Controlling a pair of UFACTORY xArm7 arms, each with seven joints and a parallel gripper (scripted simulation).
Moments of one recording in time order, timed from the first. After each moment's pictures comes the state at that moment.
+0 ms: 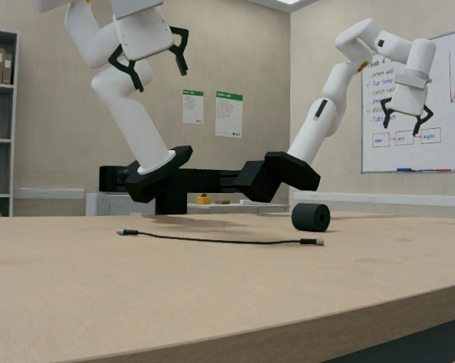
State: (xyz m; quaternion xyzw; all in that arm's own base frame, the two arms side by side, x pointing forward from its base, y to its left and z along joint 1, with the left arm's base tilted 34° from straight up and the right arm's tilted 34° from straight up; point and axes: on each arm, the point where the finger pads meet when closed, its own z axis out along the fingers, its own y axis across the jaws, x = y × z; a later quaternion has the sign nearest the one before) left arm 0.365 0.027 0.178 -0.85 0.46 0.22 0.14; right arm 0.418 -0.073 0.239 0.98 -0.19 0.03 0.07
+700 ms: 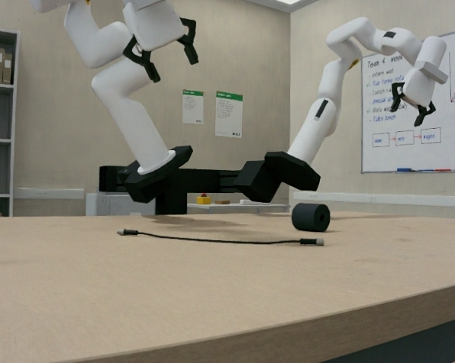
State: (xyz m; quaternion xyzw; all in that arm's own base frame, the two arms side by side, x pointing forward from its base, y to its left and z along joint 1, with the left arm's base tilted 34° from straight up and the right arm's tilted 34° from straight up) left arm 0.382 0.009 0.214 -0.98 0.19 0.08 0.07; right arm 0.408 -0.030 0.244 1.00 -0.08 0.01 0.03
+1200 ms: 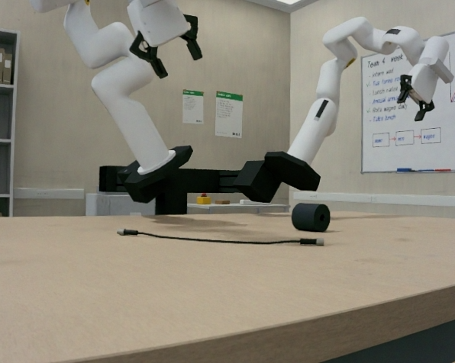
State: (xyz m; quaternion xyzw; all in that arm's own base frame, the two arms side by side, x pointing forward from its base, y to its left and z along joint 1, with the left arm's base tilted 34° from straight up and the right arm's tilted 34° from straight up) left arm 0.393 0.003 0.236 -1.00 0.07 0.03 0.03; right arm 0.402 -0.011 0.247 1.00 -0.03 0.00 0.01
